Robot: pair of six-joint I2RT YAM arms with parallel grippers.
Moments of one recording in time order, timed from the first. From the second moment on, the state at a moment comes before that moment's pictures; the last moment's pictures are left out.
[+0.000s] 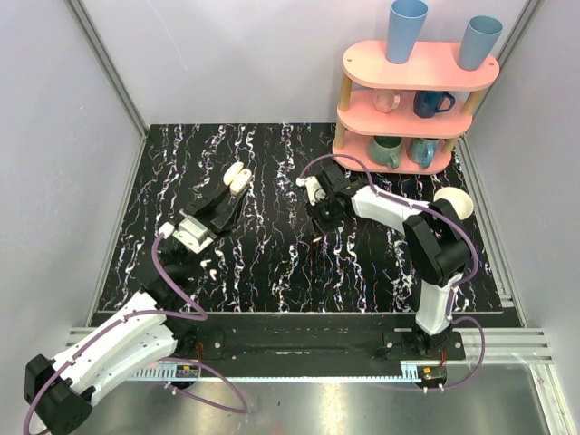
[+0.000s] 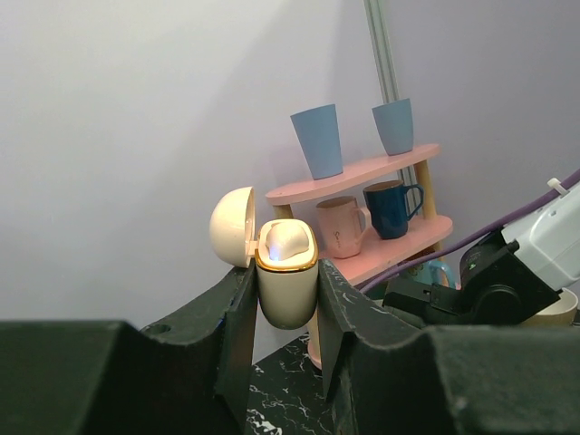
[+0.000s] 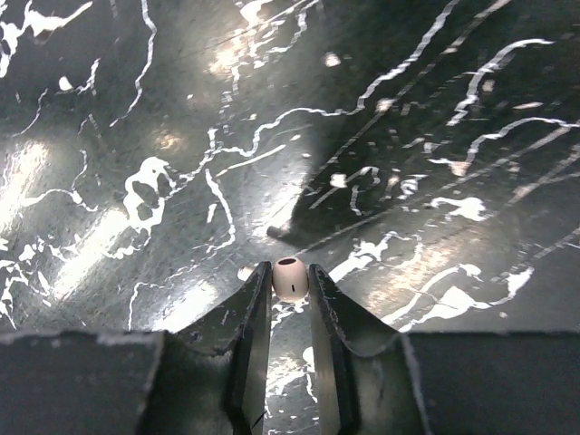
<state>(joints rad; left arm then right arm) -0.68 0.66 0.46 0.84 0.09 0.25 0.57 1.88 1.28 -0.49 -0.26 -0.06</state>
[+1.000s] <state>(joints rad) -0.68 0.65 0.46 0.82 0.08 0.26 0.64 1.85 1.29 -0.53 0.01 0.49</state>
